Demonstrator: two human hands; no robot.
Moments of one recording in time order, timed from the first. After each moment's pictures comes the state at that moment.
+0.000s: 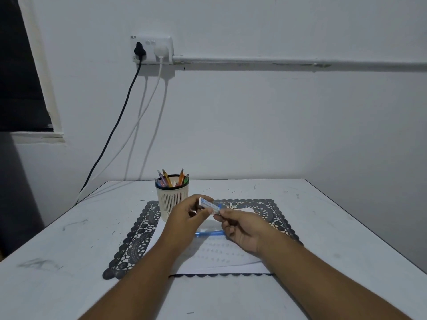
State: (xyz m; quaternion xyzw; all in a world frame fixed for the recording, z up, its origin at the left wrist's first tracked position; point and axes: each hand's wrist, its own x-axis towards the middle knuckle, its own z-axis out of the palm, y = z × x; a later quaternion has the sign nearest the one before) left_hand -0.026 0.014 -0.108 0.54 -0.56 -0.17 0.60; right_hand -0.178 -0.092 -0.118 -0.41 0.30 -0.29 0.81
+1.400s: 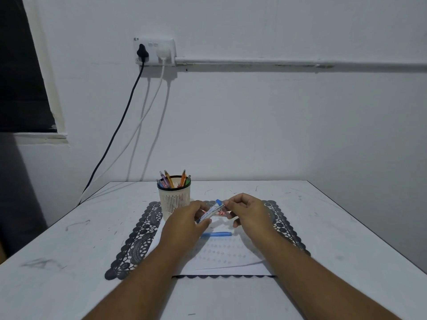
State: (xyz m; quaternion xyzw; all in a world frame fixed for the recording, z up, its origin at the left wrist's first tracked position) left_hand -0.018 0.005 -0.116 0.72 -0.57 -0.01 0.39; right_hand -0.183 -0.084 -0.105 -0.62 0.30 -0.48 0.54
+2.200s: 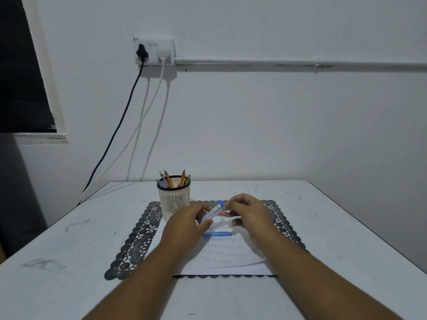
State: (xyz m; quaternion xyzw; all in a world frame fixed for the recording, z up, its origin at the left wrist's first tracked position) left_hand -0.018 0.004 -0.119 0.70 -0.59 -0.02 0.40; right_hand -0.187 -0.081 -0.100 -0.58 0.32 -0.45 0.60
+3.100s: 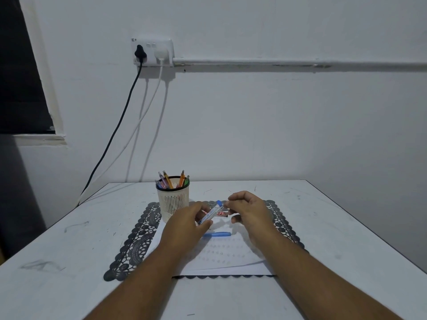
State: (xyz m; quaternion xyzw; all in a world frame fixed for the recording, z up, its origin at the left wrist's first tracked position) left_hand -0.021 0.007 -0.117 0.70 -0.59 -0.02 0.41; right_hand -0.188 -0.077 -0.096 -0.56 0.31 -0.48 0.60
